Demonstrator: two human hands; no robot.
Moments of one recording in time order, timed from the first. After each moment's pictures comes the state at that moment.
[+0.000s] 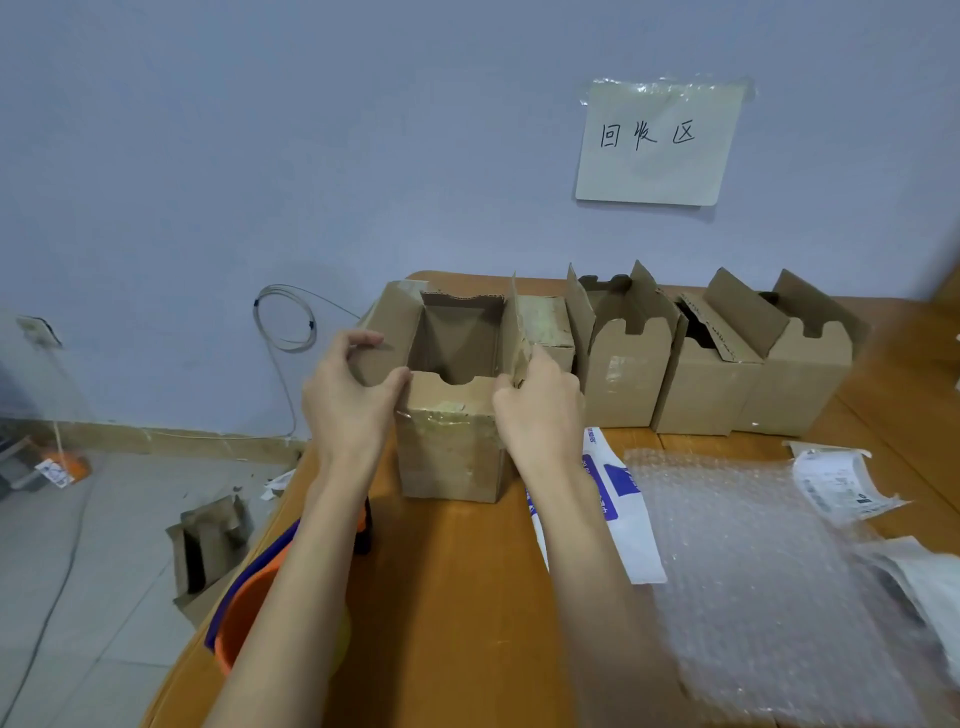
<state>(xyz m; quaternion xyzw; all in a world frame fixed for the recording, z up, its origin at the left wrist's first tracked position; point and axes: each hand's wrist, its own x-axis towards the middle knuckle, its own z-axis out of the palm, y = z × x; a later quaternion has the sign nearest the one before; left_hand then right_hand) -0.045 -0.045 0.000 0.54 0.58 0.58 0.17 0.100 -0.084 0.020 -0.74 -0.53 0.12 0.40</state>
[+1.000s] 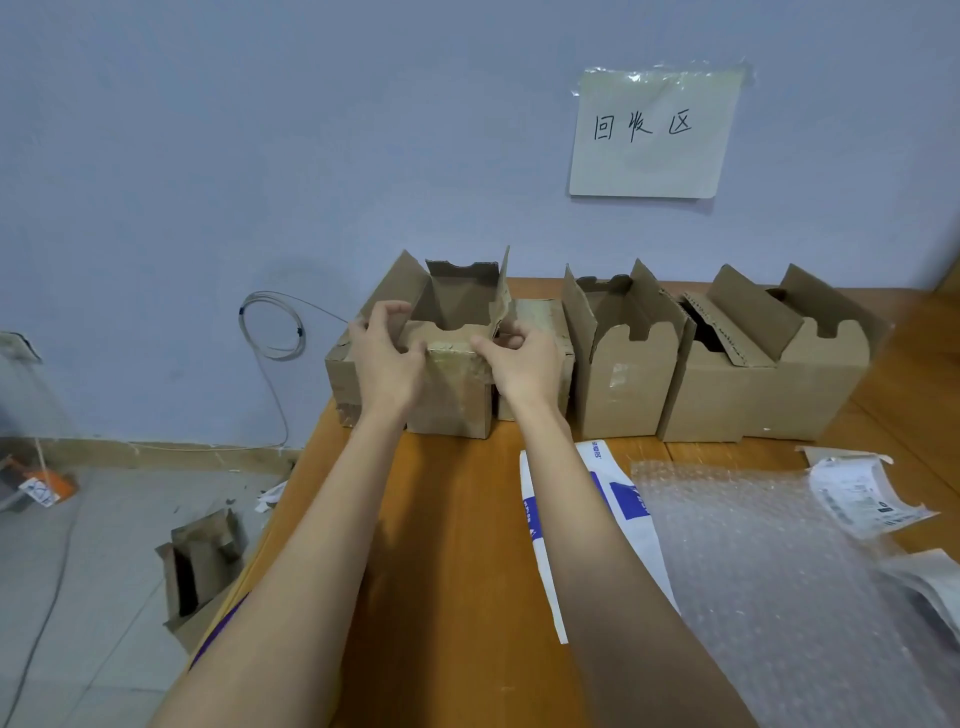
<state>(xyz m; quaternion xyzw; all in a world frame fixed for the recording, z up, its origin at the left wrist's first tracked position) -0.009 0.046 -0.007 0.58 0.56 0.55 0.23 0.114 0.014 0.005 -0.66 -0.46 0.24 0.54</state>
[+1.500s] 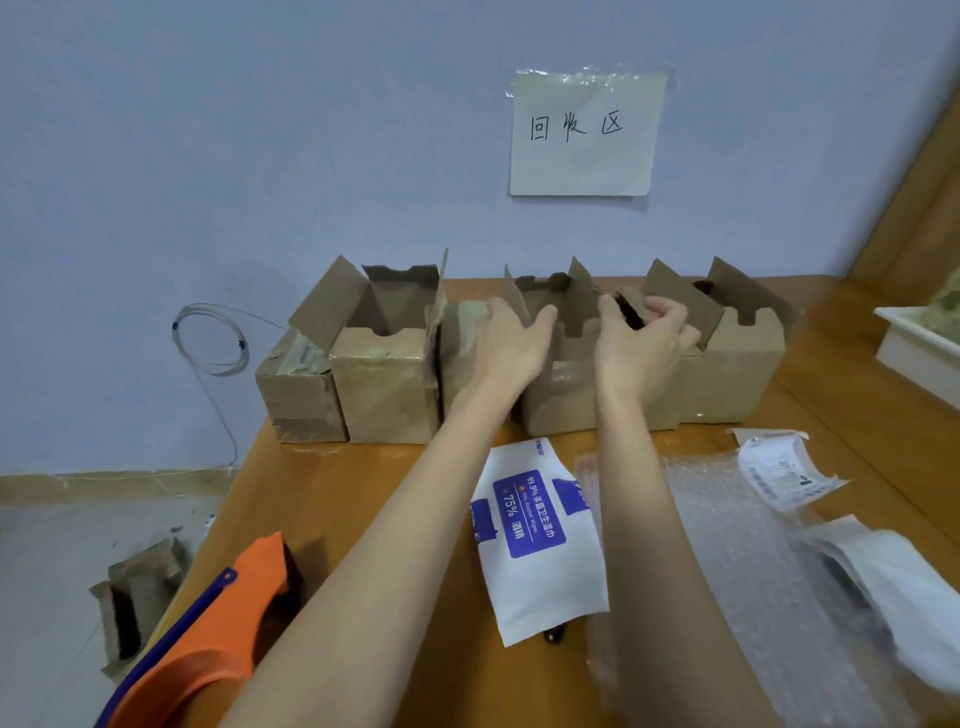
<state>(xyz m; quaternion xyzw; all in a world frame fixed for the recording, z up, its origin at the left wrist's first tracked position) 0.136 0.011 0.033 0.67 0.52 0.36 0.39 0.226 -0.028 0.029 -0.70 -0.21 0.06 0.67</state>
